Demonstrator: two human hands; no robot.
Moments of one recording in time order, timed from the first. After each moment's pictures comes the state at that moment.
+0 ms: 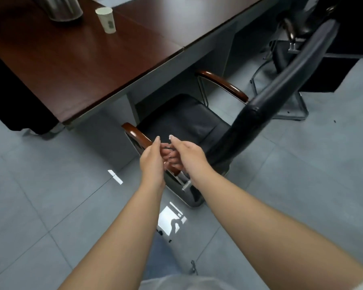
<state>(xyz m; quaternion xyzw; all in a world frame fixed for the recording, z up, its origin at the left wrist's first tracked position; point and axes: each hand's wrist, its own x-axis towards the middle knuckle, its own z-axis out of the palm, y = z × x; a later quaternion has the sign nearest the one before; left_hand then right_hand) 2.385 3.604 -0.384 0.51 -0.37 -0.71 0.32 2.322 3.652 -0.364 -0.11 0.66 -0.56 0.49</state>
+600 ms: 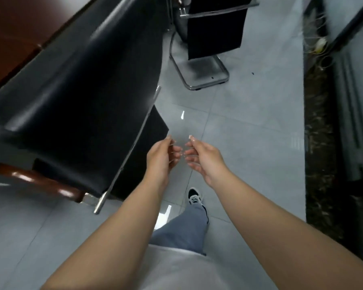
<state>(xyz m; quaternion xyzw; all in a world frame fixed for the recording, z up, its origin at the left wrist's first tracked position) 2.167 3.796 -0.426 0.41 -0.46 -0.78 0.08 2.123 3.888 -0.412 0.13 0.65 -0.66 0.35</state>
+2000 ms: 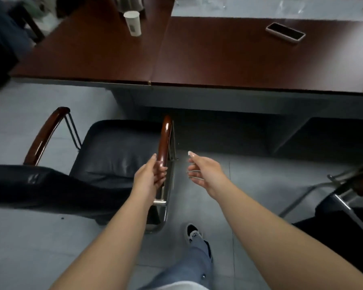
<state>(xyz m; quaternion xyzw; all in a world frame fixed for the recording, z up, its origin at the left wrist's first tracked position) 1.730 3.583 -0.421 0.66 -0.04 -0.53 0.53 1.594 3.543 -0.404 -0.33 0.59 -0.26 0.69</state>
